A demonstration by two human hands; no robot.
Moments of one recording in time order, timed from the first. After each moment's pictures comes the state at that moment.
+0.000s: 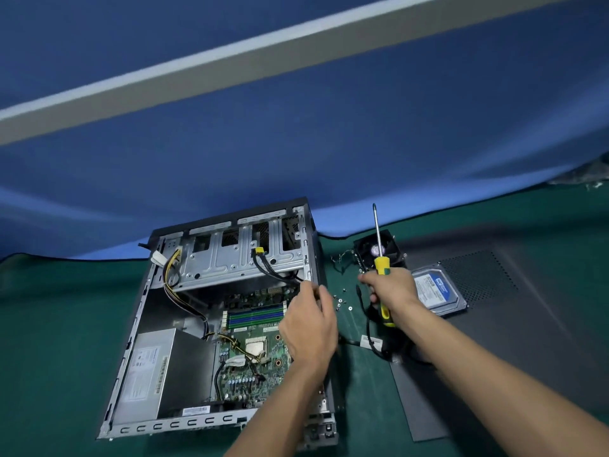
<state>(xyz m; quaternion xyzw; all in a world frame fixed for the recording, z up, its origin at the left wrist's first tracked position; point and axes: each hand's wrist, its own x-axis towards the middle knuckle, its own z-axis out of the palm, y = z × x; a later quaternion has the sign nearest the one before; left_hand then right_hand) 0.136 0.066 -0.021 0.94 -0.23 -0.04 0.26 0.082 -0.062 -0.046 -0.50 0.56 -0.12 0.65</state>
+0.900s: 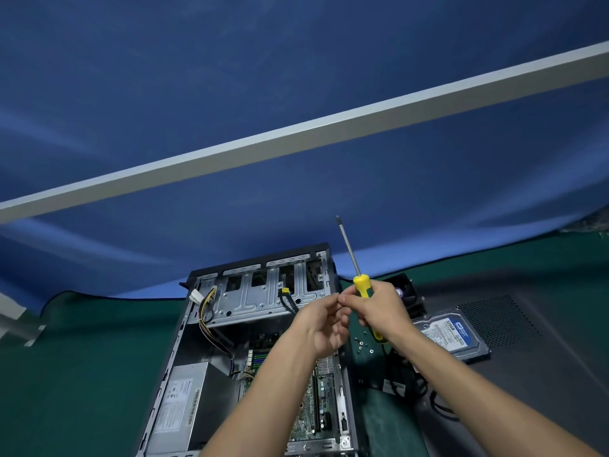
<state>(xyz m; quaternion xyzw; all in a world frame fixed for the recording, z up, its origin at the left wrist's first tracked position) 0.181 0.046 0.064 0.60 0.12 -0.54 0.58 0.104 -0.037 0.028 -0.63 0.36 -0.17 0.67</state>
